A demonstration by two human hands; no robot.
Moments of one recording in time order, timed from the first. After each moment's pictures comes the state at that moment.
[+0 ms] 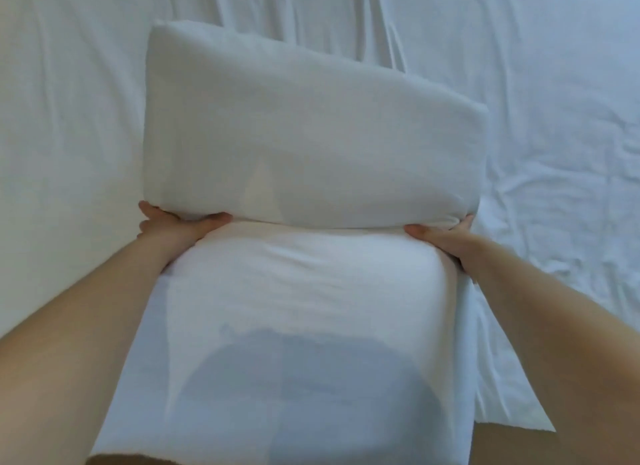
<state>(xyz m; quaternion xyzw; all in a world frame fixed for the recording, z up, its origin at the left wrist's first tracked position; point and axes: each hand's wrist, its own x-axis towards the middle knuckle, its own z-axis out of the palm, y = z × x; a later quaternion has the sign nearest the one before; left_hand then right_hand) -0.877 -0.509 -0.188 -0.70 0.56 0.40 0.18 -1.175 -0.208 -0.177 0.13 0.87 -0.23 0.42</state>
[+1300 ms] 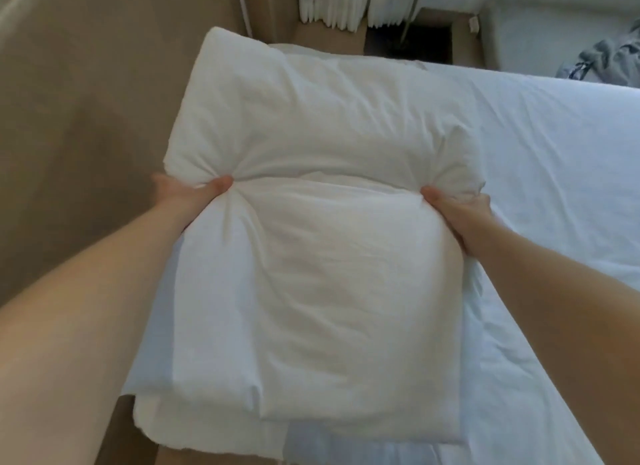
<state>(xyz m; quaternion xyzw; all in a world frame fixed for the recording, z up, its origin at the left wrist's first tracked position) -0.829 -0.786 0.045 -0.66 0.63 0.40 -0.09 -1.105 -0.499 0.005 0.04 0.87 -0.41 0.28</state>
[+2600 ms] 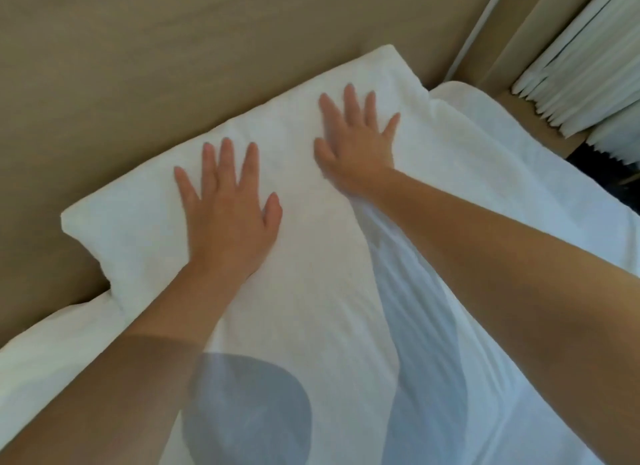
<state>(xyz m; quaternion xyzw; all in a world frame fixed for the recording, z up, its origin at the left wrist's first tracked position) -0.832 -0.812 -0.139 -0.73 0.69 -0.01 -0.04 -1.018 -0.917 -0.140 -0.75 0.66 -0.04 0.03</state>
